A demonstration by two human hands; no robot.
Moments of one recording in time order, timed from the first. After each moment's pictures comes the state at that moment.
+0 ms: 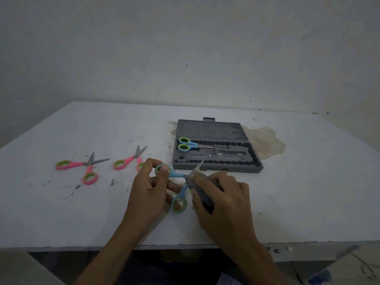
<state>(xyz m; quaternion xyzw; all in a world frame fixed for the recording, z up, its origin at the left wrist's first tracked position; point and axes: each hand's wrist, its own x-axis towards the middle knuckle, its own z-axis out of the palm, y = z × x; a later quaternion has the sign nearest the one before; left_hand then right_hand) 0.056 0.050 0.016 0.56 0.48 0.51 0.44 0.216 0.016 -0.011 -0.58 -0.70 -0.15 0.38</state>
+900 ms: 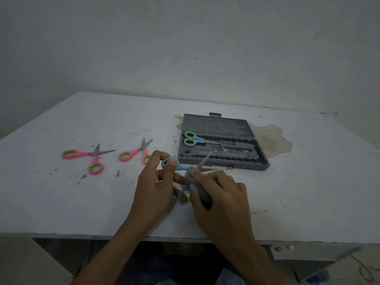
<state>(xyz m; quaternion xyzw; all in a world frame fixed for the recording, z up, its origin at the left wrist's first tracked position) 0.054 0.054 0.006 0.59 0.46 0.53 0.40 0.200 0.014 -0.006 -0.59 -0.70 -0.11 0.39</state>
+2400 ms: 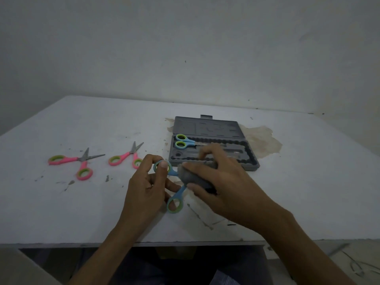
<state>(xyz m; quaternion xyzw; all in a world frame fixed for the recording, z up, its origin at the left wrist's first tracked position) 0.055 0.049 0.010 0.60 0.44 0.53 0.40 0.239 0.026 0.052 -0.50 -0.84 -0.06 0.20</state>
